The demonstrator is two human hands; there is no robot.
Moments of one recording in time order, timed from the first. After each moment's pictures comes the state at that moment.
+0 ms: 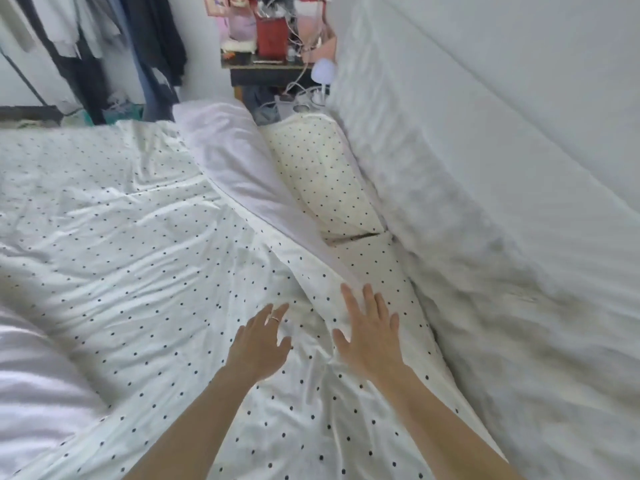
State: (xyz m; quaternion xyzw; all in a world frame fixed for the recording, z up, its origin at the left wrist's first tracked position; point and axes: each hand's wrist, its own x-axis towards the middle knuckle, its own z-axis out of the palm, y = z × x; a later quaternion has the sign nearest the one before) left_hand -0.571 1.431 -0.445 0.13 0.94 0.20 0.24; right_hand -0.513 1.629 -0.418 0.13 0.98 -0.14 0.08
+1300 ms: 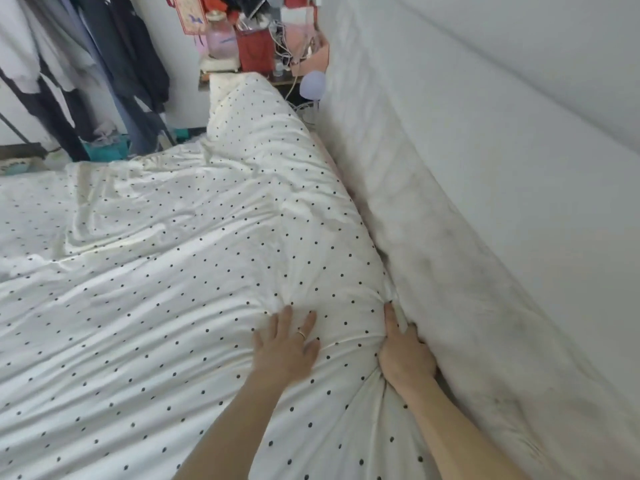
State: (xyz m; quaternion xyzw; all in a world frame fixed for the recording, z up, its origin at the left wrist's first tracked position) left_hand -0.804 1.609 -0.528 0.13 0.96 0.05 0.26; right_hand -0.741 1.815 -0.527 0.26 0.95 -0.11 0.15
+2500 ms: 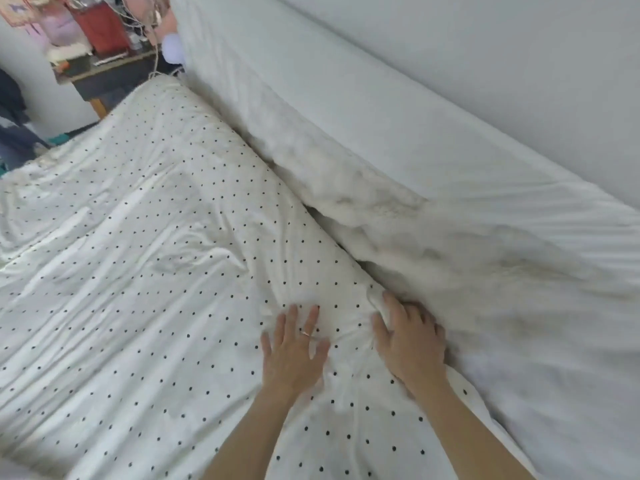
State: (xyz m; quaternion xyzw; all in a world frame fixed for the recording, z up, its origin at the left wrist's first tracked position) left_hand -0.479 1.589 -0.473 0.28 0.93 0.09 0.23; right_hand -0.361 1.762 -0.455 0.38 0.91 -0.13 -0.04
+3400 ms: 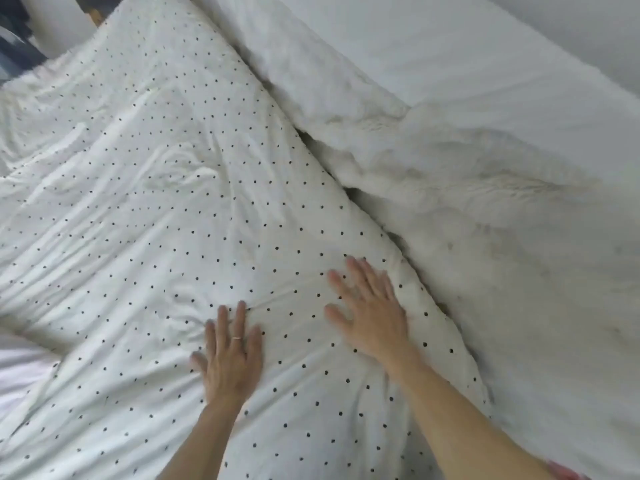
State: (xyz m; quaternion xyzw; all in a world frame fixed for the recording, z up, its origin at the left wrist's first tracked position) left_hand -0.361 1.478 -0.515 0.05 0.96 0.15 0.21; right_hand -0.290 1.723 -0.498 0.15 0.98 -0.12 0.06
